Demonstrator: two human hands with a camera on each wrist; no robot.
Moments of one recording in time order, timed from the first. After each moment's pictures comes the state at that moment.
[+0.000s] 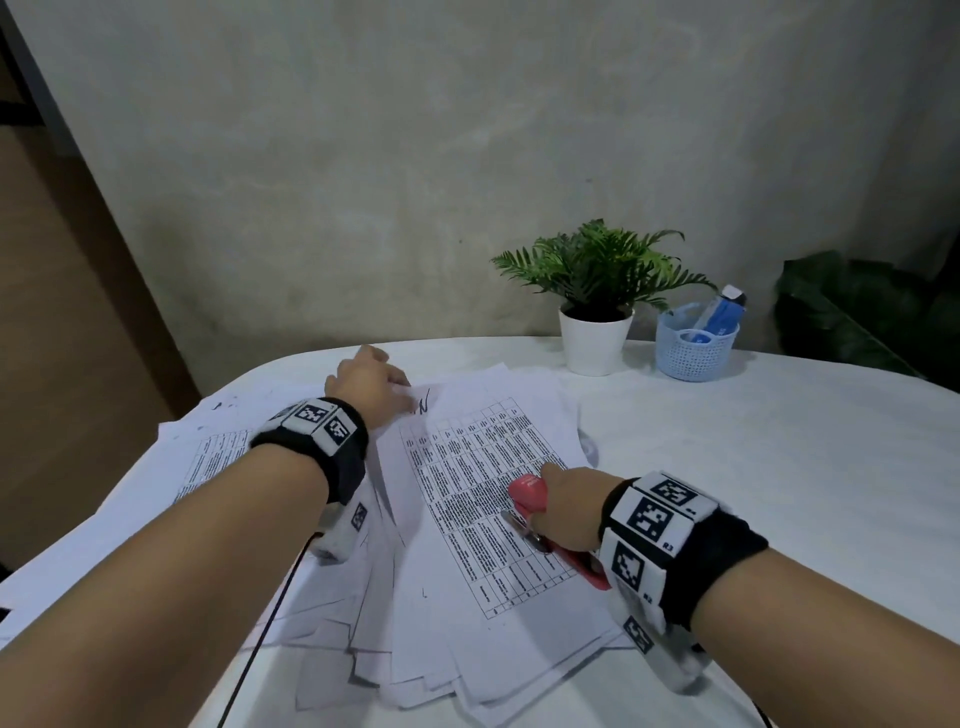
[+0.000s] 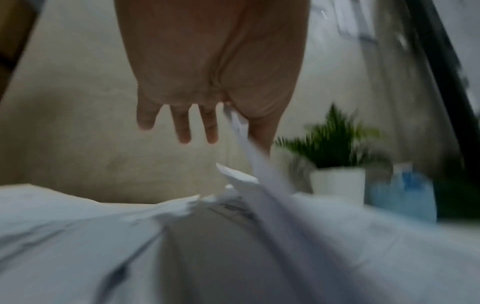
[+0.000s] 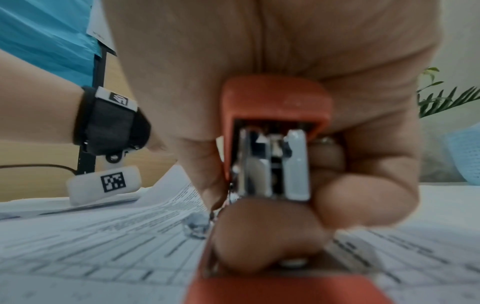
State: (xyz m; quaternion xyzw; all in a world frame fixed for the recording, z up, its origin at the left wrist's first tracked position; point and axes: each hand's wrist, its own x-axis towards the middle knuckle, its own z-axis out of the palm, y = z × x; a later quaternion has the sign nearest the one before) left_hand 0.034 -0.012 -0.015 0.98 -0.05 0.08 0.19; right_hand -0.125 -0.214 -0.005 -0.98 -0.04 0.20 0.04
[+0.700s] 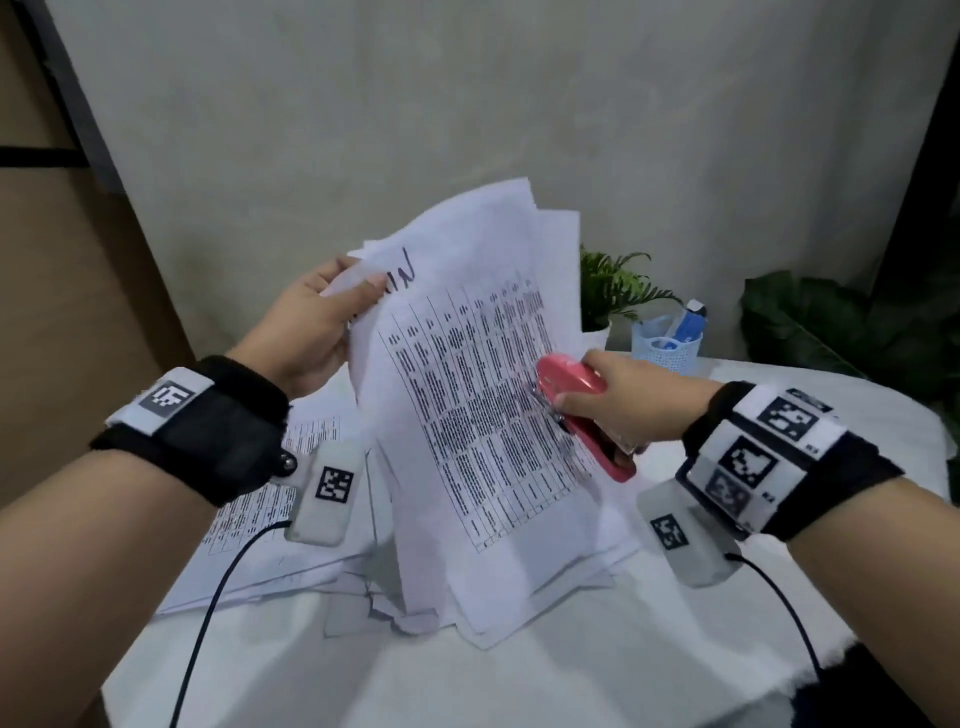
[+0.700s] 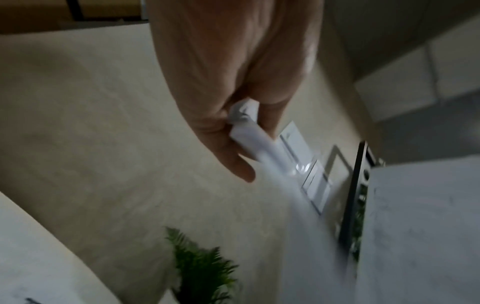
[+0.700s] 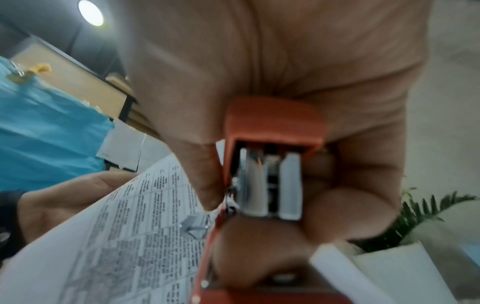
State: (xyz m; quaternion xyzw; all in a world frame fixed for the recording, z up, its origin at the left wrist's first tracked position) left_hand -0.100 -0.001 0.104 0.63 -0.16 0.03 0.76; right_hand -0.176 -0.259 0.078 -0.97 -0.01 0.03 0.24
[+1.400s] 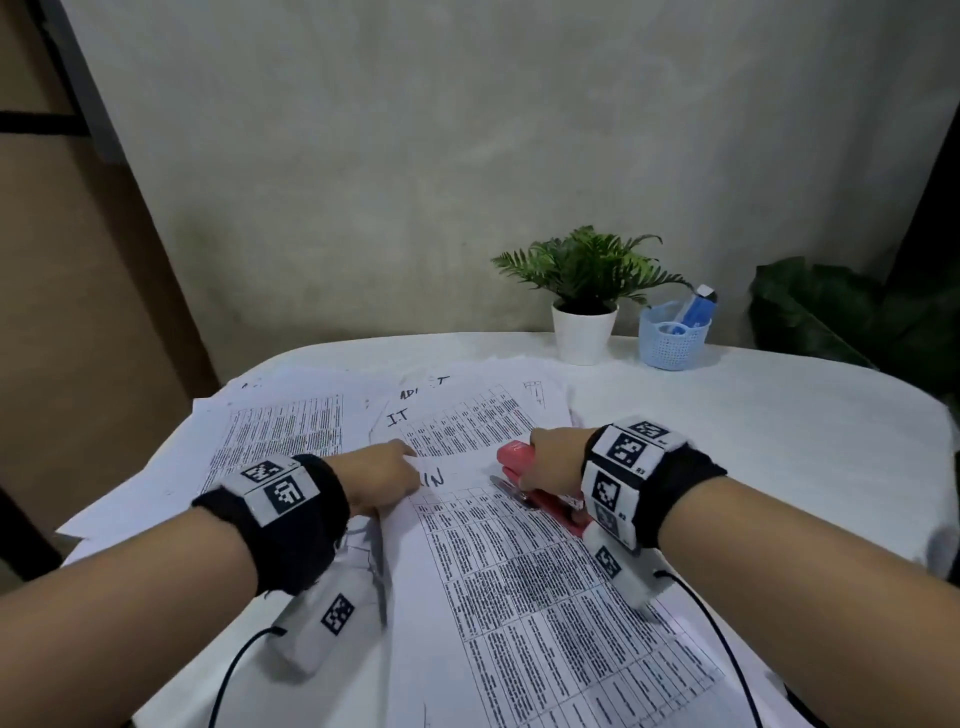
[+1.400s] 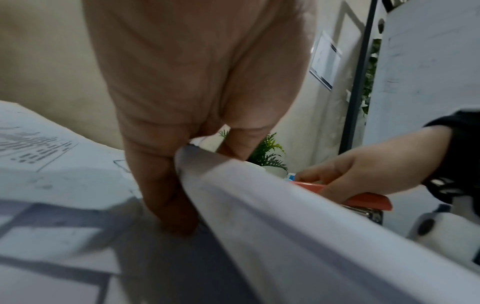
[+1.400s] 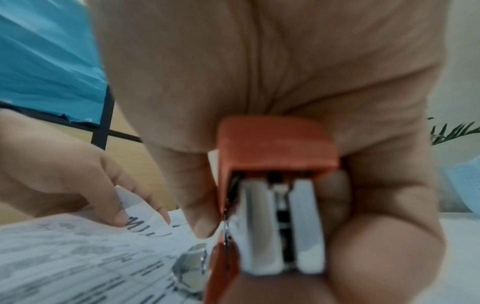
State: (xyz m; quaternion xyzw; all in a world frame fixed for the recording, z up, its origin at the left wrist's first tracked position) left_hand -0.117 -0.015 -0.019 0.94 0.01 -0.21 0.28; right_hand -0.161 -0.207 0.021 -0.98 -0.08 0.20 0.01
